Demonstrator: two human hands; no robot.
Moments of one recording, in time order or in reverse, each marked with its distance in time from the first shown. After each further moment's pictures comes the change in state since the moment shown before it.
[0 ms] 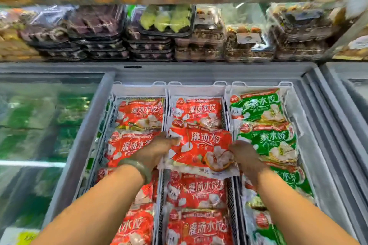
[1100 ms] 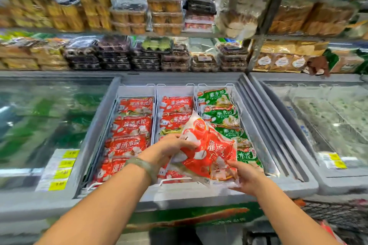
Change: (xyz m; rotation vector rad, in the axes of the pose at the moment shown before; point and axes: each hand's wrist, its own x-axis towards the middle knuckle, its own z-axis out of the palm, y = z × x) left_hand -0.355 -0.124 0.077 0.149 -0.323 0.223; right_hand -0.316 0.223 -0.046 0.542 -0.160 0.122
